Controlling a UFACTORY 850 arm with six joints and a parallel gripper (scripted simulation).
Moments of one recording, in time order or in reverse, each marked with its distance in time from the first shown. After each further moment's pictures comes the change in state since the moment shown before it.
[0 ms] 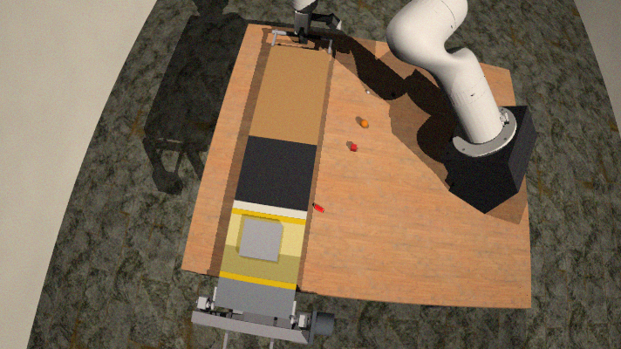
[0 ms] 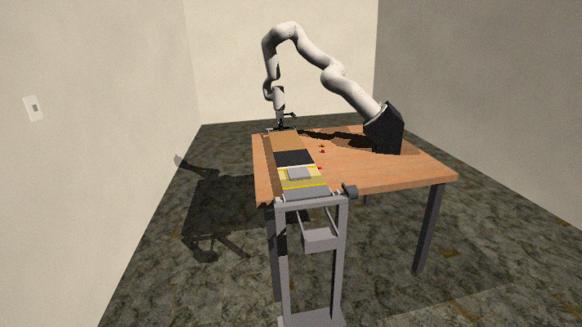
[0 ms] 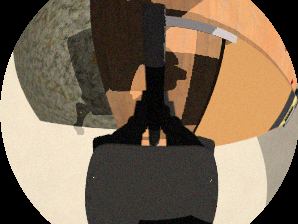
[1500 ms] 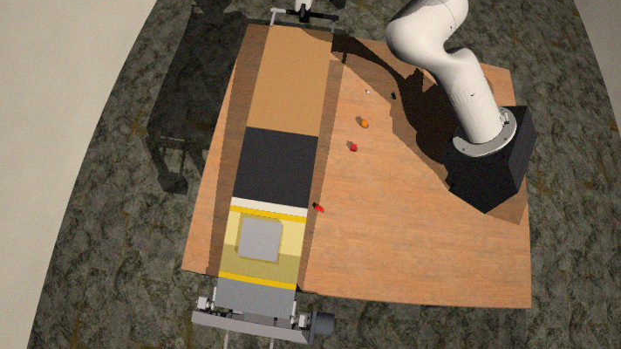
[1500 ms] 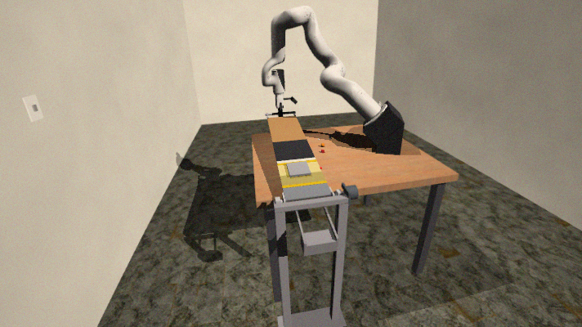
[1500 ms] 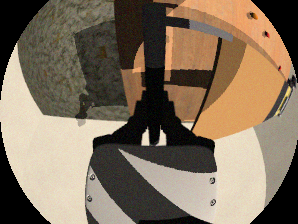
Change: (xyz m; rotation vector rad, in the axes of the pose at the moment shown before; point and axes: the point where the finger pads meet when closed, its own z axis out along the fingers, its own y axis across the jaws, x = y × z) arm 0.004 0.011 -0.116 0.024 -0.016 0.000
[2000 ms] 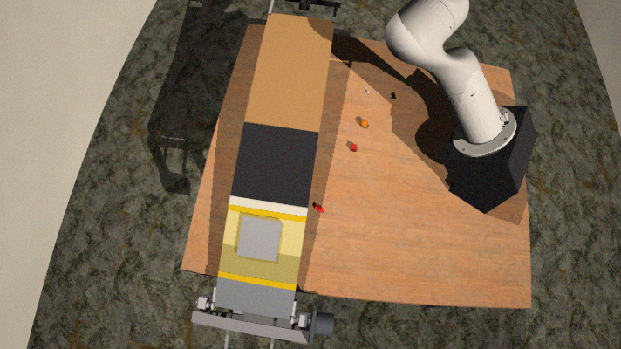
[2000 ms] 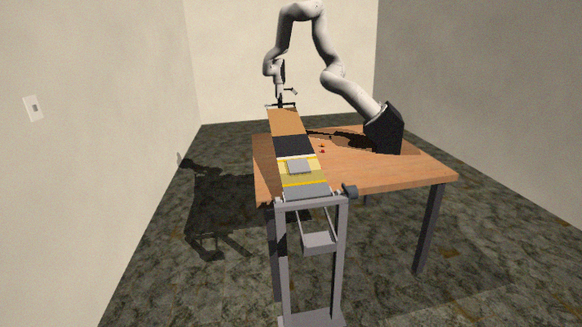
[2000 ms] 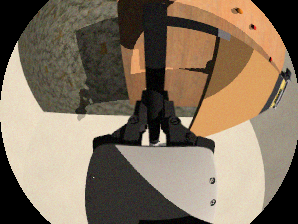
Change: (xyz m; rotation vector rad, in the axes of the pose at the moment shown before) arm 0.000 0.012 -0.070 -0.006 -0.024 -0.006
